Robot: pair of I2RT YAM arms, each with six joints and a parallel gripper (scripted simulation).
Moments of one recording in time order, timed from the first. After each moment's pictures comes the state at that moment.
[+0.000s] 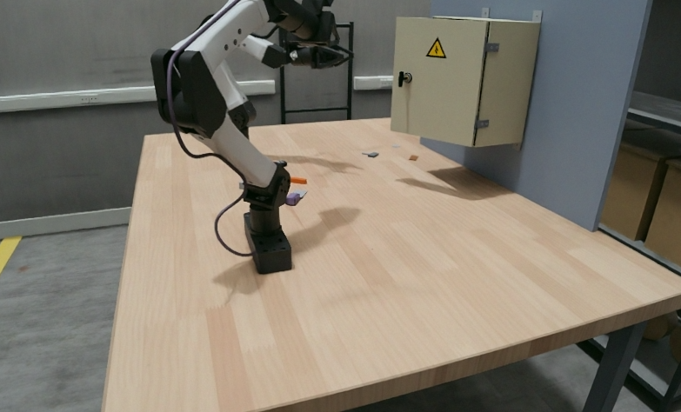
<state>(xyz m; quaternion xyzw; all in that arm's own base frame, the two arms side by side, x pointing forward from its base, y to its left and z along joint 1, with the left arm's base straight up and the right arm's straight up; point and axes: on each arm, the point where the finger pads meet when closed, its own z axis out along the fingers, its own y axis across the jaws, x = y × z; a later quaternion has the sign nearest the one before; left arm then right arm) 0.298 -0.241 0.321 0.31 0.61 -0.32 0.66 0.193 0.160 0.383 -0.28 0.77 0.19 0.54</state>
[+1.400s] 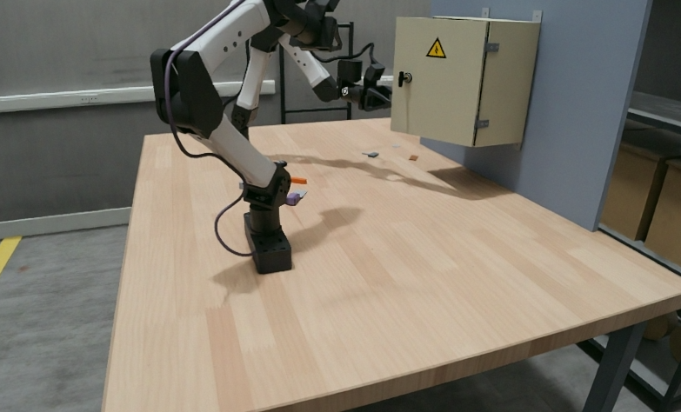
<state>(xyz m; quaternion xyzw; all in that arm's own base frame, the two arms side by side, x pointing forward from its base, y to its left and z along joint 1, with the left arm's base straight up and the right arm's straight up) 0.412 -0.334 0.203 0.37 0.61 -0.37 0.60 0.198 0.158 0.372 -0.28 0.78 0.18 0.53</state>
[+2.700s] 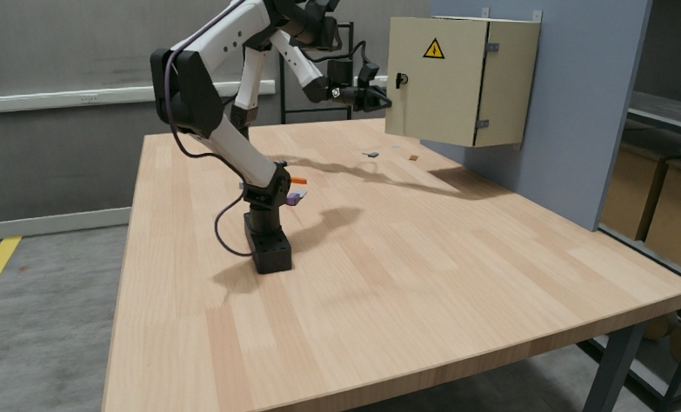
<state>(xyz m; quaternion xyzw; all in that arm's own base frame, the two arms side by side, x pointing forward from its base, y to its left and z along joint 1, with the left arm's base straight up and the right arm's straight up) 0.388 -0.367 0.209 0.33 0.63 -0.33 0.62 0.198 0.158 0.372 -0.28 0.78 0.18 0.53</state>
